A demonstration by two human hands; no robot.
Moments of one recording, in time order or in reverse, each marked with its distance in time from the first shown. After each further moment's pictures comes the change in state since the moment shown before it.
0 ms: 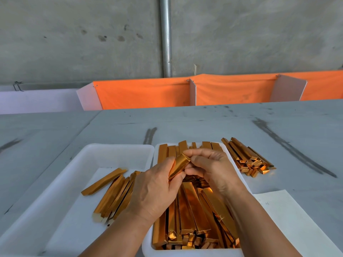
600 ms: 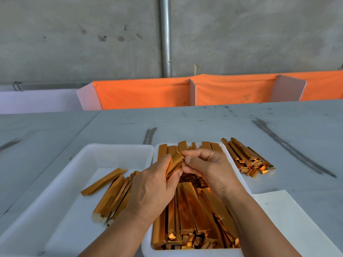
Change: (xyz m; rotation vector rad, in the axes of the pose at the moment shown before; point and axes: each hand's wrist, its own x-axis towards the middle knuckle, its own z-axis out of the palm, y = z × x) left_hand 0.001 0.003 -0.004 0.015 0.071 -0.027; right_hand -0.001 0.004 0.003 0.008 -0.024 -0.074
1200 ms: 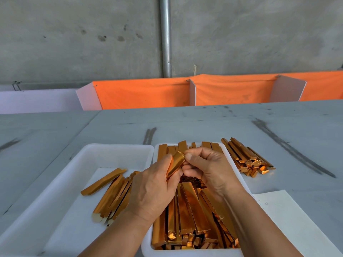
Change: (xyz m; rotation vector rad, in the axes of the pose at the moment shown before) left_hand 0.000 0.002 -0.001 0.010 0.013 0.019; right_hand 0.003 0.001 0.000 0.140 0.005 0.083
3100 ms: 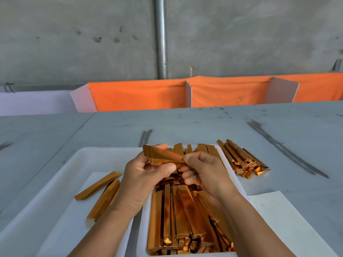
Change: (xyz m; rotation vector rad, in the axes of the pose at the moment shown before) left_hand 0.013 -0.016 -0.010 -1.182 -0.068 -0.274; right_hand 0.005 0.004 -0.004 -0.135 0.128 0.081
